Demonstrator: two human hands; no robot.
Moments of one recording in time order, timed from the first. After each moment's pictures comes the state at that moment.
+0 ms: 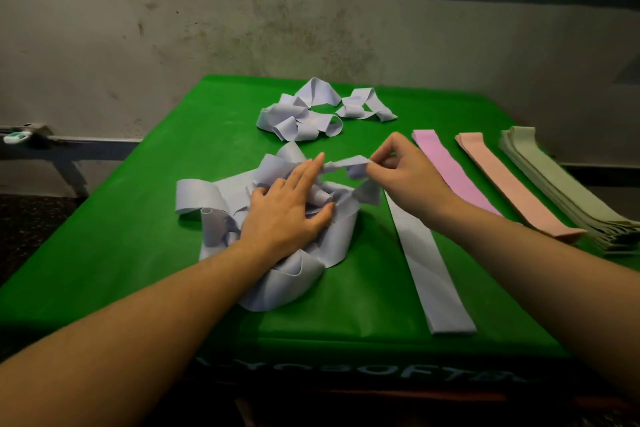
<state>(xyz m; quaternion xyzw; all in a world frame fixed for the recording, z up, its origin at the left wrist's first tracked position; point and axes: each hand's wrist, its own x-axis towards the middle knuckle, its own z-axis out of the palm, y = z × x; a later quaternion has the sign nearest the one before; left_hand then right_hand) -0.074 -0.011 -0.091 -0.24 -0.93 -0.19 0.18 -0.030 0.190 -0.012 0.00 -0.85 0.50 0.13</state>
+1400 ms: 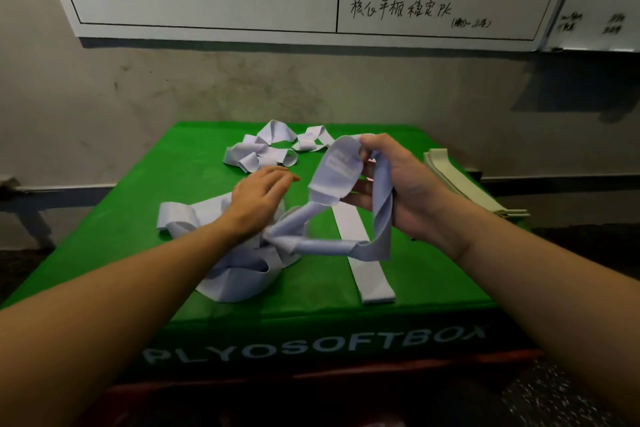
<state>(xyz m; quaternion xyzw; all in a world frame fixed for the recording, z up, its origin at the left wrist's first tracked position) -0.039 0.002 -0.007 -0.30 -0.87 -0.38 0.07 0.094 0.196 0.082 0.00 -0.56 0.83 0.01</state>
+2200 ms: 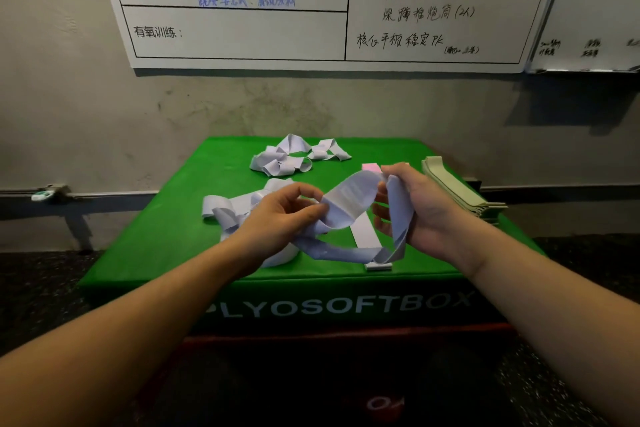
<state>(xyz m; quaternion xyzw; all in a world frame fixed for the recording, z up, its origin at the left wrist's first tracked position) 0.143 -0.031 0.050 -0.30 -0.69 -0.65 -0.08 0.196 0.179 0.082 -0.12 -0.59 0.80 0.01</state>
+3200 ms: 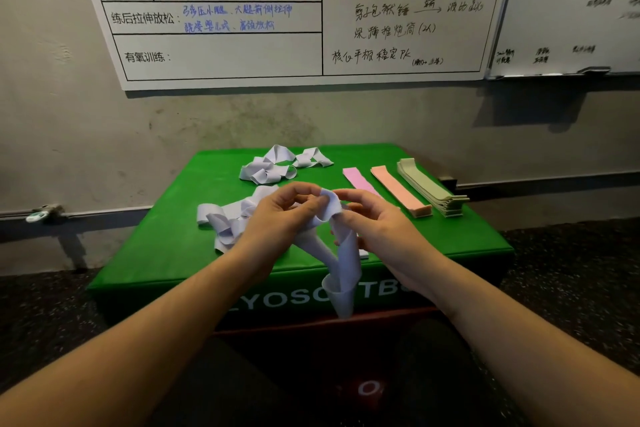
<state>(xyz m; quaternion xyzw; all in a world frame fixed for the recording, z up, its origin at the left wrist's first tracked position) 0.211 -0.013 0.076 -0.27 -0.64 -0.71 -0.05 0.285 0.142 0.078 0.04 -0.71 0.70 0.10</state>
